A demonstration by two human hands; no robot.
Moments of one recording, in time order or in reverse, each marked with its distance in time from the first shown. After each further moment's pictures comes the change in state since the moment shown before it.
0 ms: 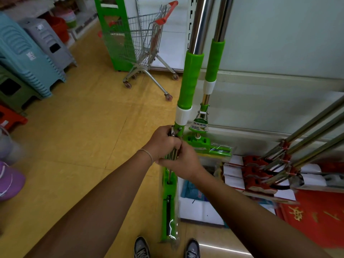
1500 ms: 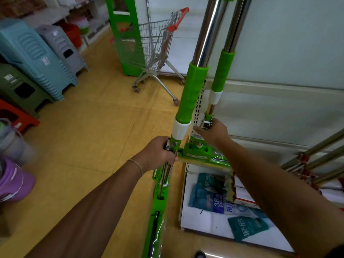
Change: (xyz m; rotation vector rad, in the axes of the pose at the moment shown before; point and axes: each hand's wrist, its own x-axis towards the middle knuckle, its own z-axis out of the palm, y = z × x) left_hand 0.004 -0.029 -0.055 0.057 -0.138 0.022; right_hand 0.138 0.021 -0.066 -0.312 0.196 0.190
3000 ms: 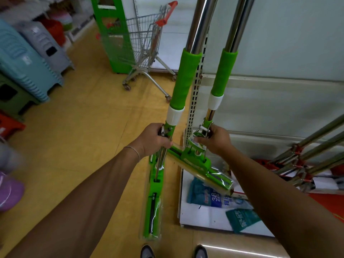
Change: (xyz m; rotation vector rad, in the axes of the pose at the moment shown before) left_hand 0.031 0.008 -0.023 -0.011 0.046 0.058; right_hand -0.031 0.018 -0.001 0.032 -0.043 0.028
